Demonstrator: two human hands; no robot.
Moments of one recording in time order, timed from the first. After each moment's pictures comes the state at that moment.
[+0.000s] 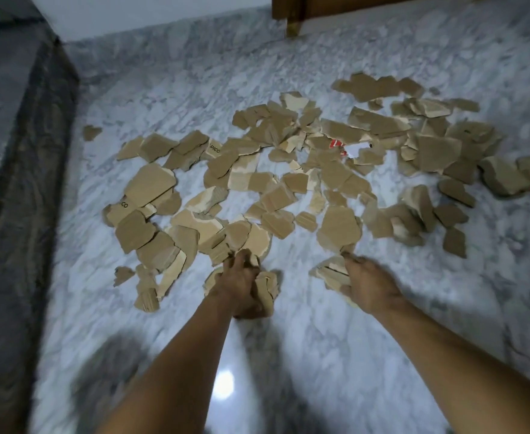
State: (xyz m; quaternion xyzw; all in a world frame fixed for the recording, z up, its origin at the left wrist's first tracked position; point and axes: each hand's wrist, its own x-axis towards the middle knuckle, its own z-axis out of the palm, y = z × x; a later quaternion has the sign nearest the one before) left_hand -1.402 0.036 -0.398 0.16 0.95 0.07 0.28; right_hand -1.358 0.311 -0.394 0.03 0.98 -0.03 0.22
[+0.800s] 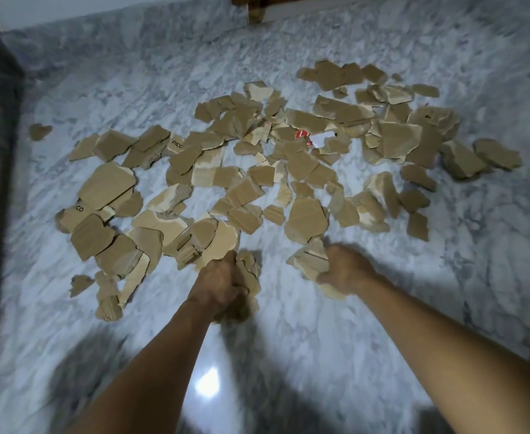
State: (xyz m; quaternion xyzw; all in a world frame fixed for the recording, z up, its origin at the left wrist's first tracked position) left_hand -1.401 0.070 -0.393 0.10 0.95 0.17 0.25; right_hand -1.368 0.339 -0.390 0.11 0.94 -0.15 0.27
